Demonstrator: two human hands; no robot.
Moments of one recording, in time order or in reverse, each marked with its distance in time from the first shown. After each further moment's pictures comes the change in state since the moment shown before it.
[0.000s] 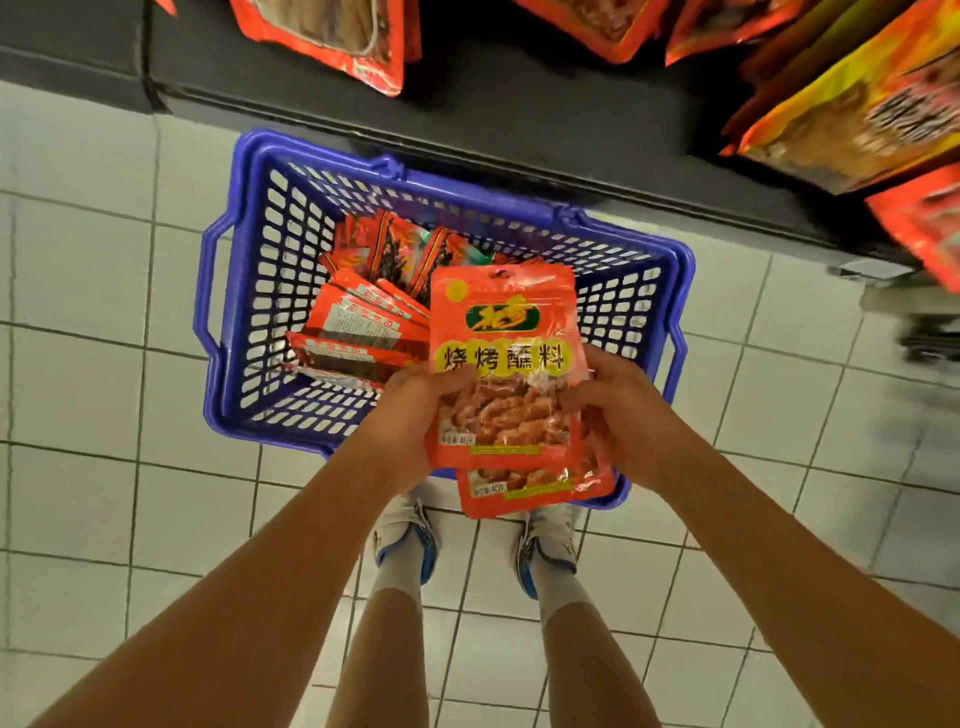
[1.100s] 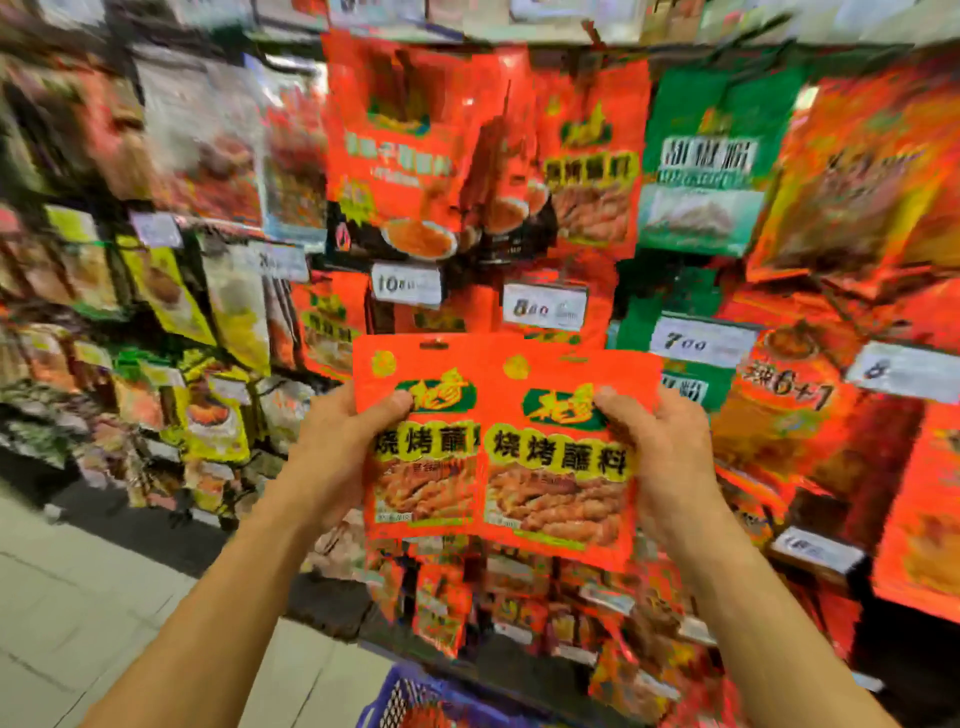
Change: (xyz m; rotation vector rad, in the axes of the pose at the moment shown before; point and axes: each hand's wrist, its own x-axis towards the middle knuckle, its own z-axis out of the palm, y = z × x) left_hand -0.759 0.247 0.134 0.058 -0.079 1.437; right_hand -0.673 -0.443 0.118 0.013 0.064 -1.398
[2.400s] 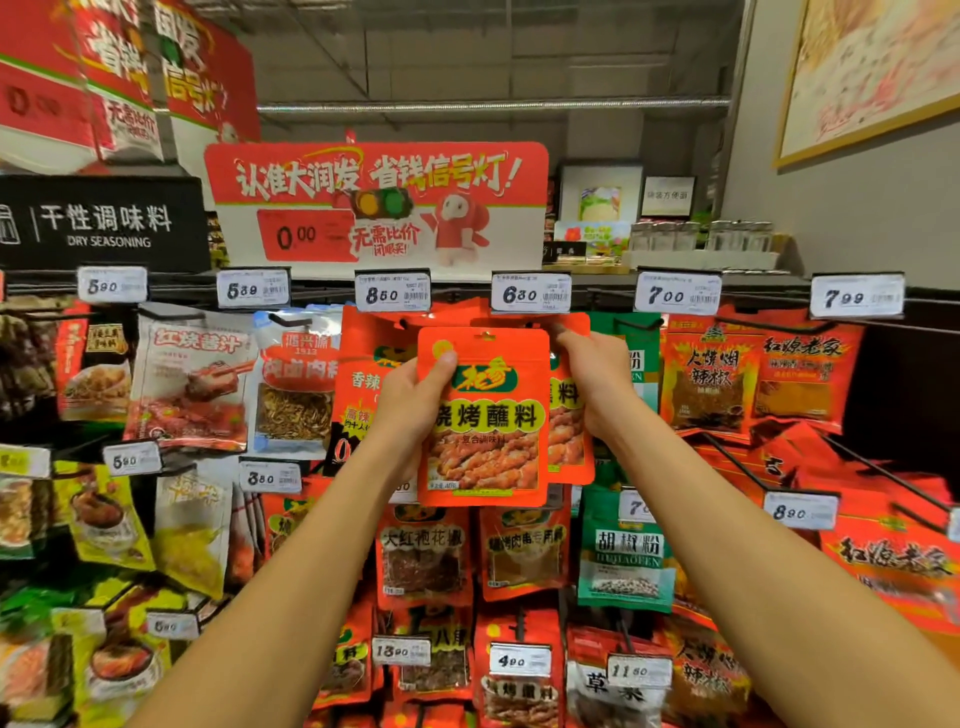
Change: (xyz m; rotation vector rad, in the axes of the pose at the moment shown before) left_hand 0.133 0.156 0.072 -0.017 -0.188 0.259; right_hand 0.166 -0.155 0.073 -0.143 0.339 -0.133
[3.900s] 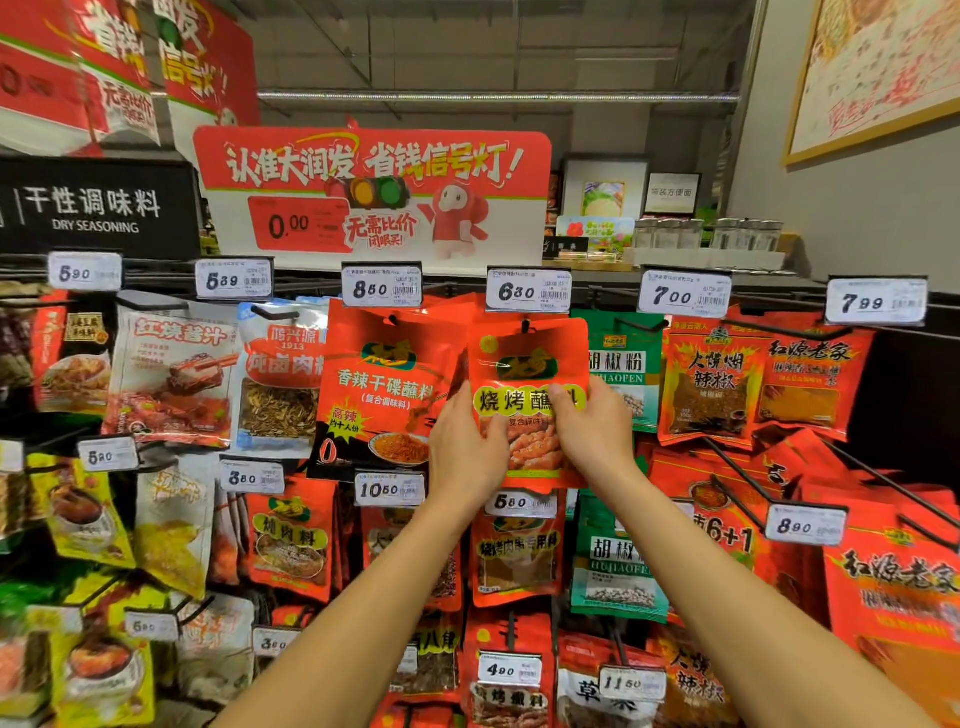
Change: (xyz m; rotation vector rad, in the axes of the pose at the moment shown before) left_hand -0.016 -0.052 0.055 0.726 0.152 0.180; right_hand -0.021 0.054 -0.017 -0.517 0.029 -0.279
